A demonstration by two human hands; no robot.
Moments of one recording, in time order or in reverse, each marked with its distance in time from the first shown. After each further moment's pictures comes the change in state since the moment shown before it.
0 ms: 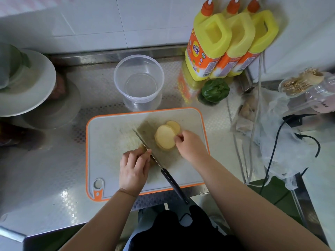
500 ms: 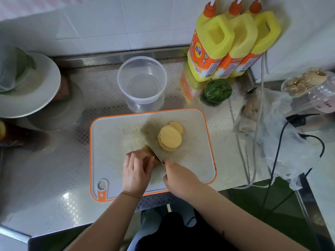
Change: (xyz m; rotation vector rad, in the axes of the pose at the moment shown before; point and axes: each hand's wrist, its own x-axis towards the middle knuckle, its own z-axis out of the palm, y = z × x) left_hand 0.003 0.004 -0.006 -0.109 -0.001 -0.092; right_hand -0.070 -0.006 0.040 -0.306 -0.276 -0.212
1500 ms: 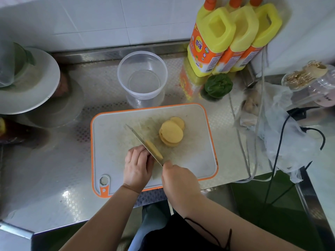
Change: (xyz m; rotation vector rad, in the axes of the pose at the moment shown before) left_hand -0.001 -0.012 0.002 -0.038 0.004 0.111; right_hand -0.035 -0.037 0.010 -0.253 0.392 0.006
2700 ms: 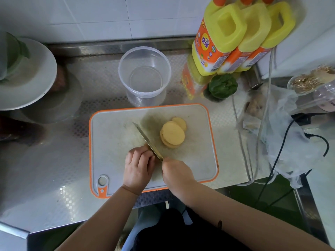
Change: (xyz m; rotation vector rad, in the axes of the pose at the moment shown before) left_hand -0.002 -0.001 0.002 0.026 -0.030 -0.028; right_hand 0.042 0.017 0.025 0.034 -0.341 -0.024
